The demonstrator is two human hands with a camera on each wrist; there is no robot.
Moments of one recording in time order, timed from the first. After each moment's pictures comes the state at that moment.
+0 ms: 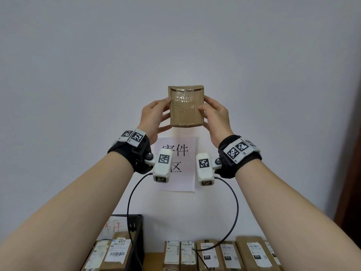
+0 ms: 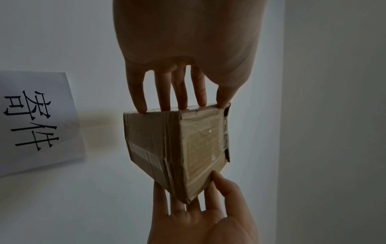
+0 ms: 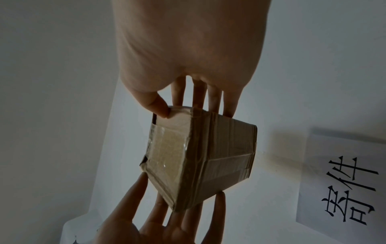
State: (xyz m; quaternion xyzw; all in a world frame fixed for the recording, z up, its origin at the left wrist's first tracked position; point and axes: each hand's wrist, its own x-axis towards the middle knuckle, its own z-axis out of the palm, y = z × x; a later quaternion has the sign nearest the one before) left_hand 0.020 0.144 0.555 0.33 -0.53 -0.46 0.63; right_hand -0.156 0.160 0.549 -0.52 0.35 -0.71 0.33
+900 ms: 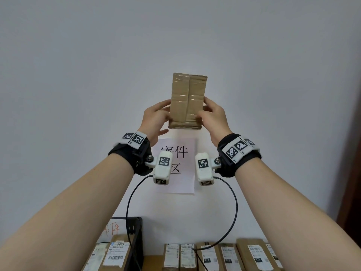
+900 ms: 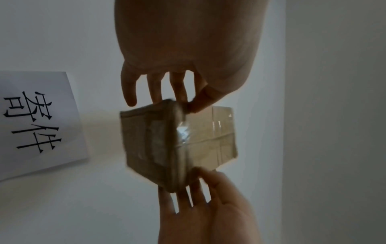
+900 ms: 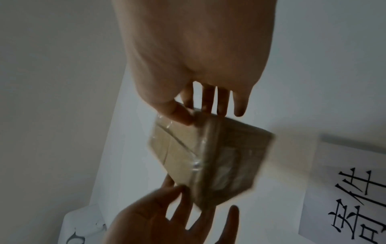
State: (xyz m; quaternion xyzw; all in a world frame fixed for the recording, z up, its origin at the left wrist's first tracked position) left_hand 0.012 0.128 0.551 0.37 -0.58 -0.42 0.60; right_hand -0.162 0.145 0.550 -0.57 0.39 -0.67 0.28
